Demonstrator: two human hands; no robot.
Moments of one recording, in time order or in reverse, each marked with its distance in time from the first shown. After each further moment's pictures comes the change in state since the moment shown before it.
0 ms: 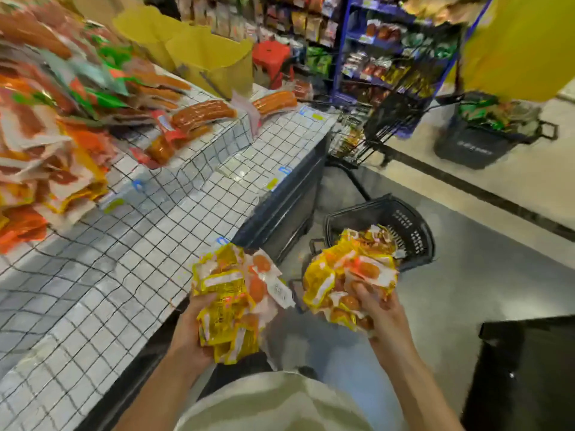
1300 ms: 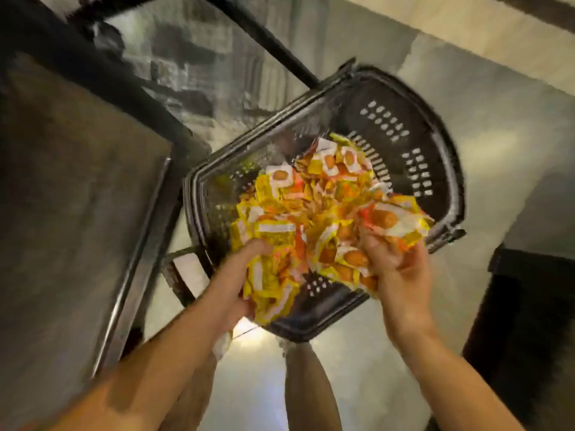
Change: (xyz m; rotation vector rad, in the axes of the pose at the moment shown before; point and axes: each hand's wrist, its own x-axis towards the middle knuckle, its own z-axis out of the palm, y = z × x) left_hand 0.639 -0.301 0.173 0.552 0.169 -0.571; right_hand 0.529 0.153 -0.246 -0.208 0.572 0.138
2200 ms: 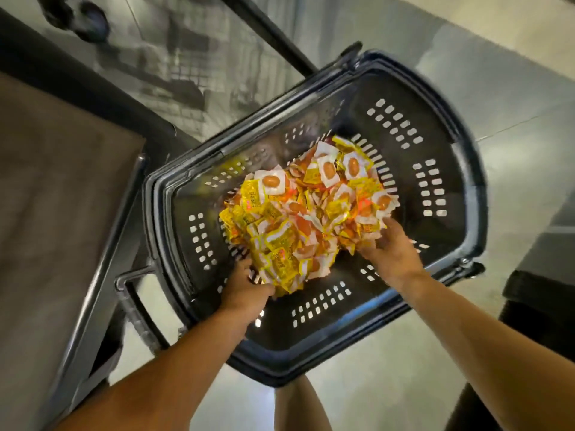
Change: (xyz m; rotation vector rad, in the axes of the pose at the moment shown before) left_hand 0.125 -0.059 0.006 0.556 0.360 0.137; right_hand 0.166 0.055 -0.011 -0.738 -0.340 0.165
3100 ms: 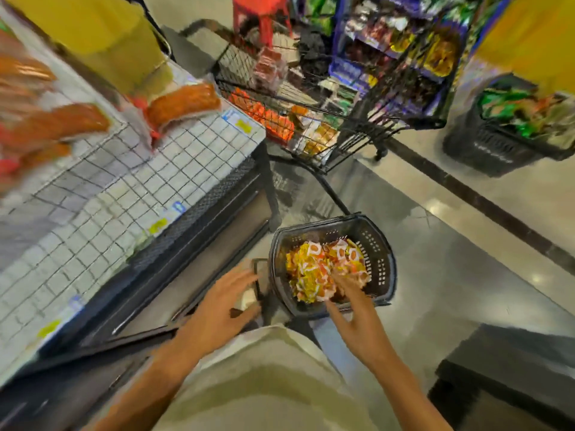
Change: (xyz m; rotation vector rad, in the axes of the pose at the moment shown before) left_hand -0.510 0.021 -0.251 0.456 0.262 0.933; right_hand -0.491 -0.140 -0.123 -0.196 -0.185 -0.912
